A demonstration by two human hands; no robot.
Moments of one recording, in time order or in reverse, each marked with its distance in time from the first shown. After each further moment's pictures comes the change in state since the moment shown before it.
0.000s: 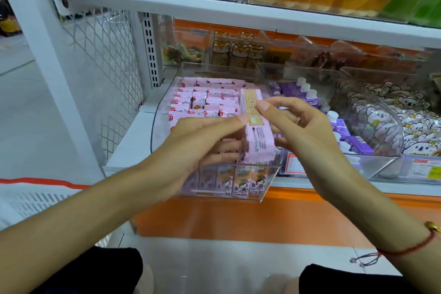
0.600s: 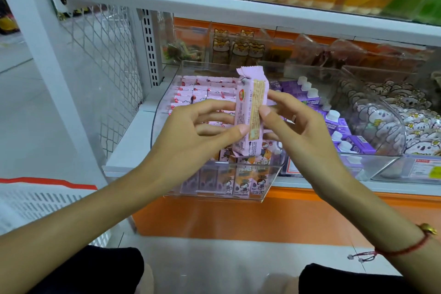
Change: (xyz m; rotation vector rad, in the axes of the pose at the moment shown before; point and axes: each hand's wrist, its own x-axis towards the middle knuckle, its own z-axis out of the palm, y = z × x) left_hand 0.002 -0.004 -0.011 0.298 0.090 0.312; right_hand -0.003 0.003 0.004 -0.151 -0.091 -0.175
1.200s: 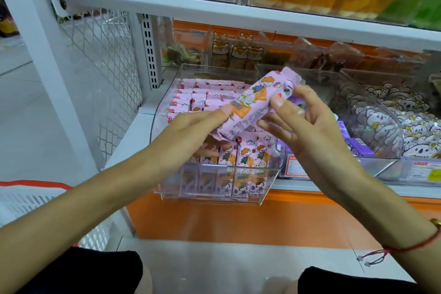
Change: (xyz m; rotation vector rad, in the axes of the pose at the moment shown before) left_hand 0.004 0.013 -0.004 0.004 -0.095 -0.246; right_hand 0.009 -0.001 -0.009 0.394 -0.009 0.068
